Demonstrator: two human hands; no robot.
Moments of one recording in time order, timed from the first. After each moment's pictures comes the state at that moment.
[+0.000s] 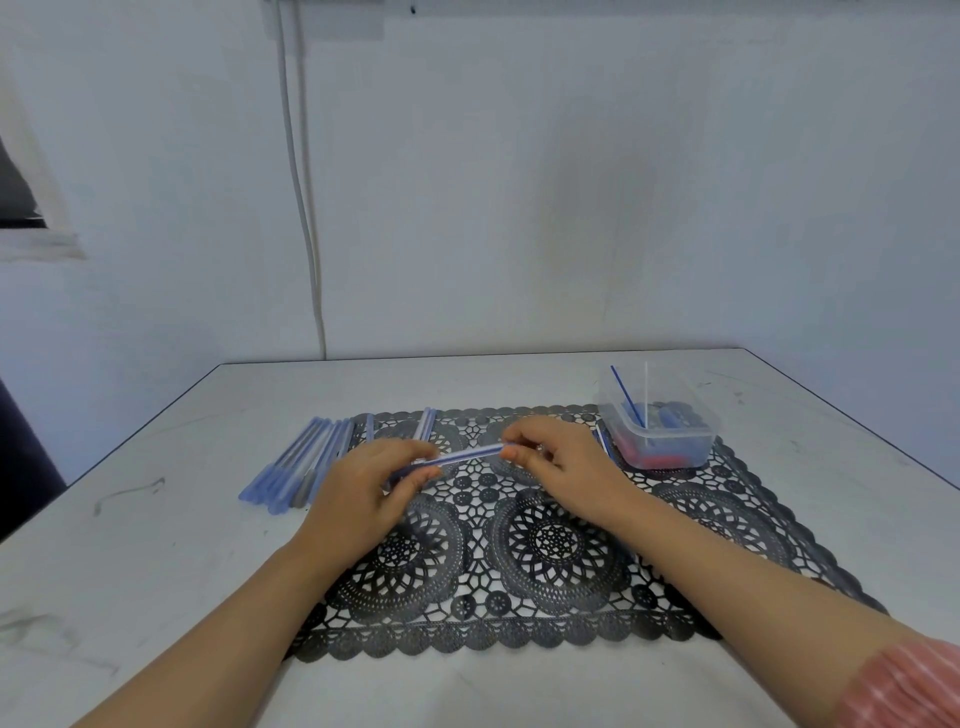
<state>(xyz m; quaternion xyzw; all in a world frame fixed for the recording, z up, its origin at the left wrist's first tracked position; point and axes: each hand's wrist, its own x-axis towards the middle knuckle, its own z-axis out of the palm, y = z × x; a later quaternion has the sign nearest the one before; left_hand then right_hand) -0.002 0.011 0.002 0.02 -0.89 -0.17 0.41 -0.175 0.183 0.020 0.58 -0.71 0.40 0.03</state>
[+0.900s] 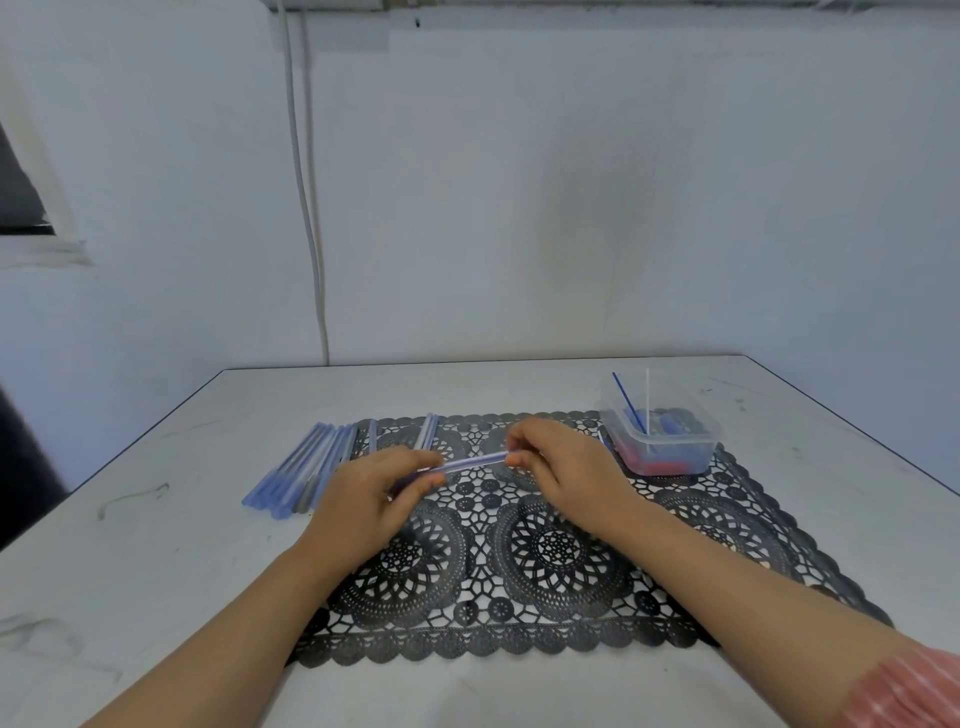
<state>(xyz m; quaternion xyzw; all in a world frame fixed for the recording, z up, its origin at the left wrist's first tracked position) -0.001 0.014 0.005 0.00 -0.89 -0.20 0.41 -0.166 0.186 0.026 0.59 -0.72 0.33 0.14</state>
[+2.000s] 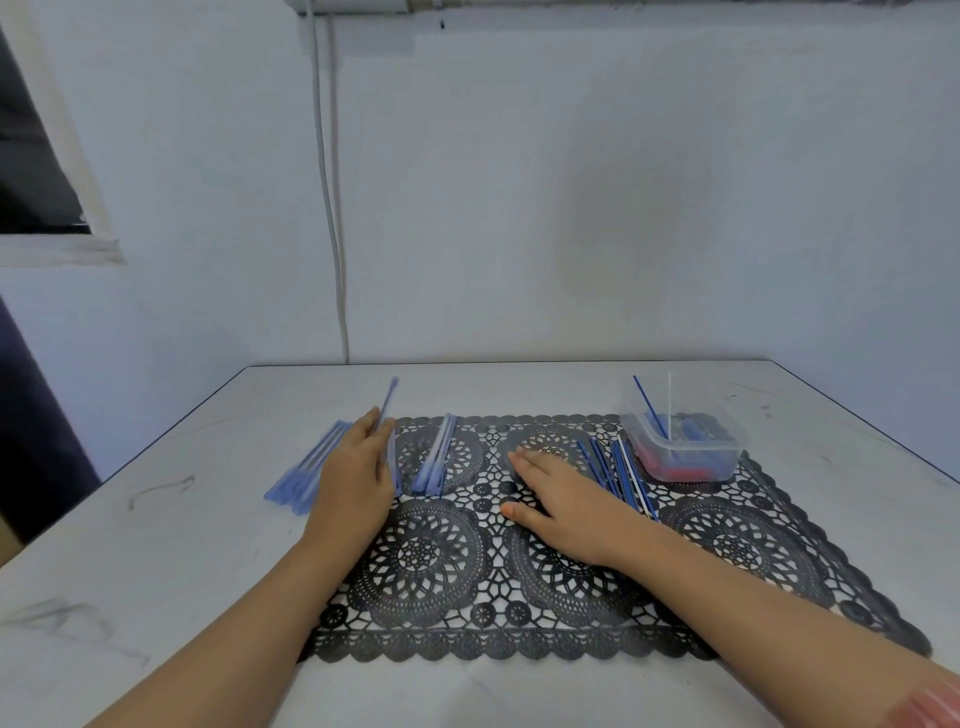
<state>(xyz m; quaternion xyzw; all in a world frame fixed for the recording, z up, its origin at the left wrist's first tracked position) -0.002 0.002 0.007 0.28 -0.86 -0.19 0.37 -0.155 0.180 0.009 0.58 -0.80 0.12 -0.03</state>
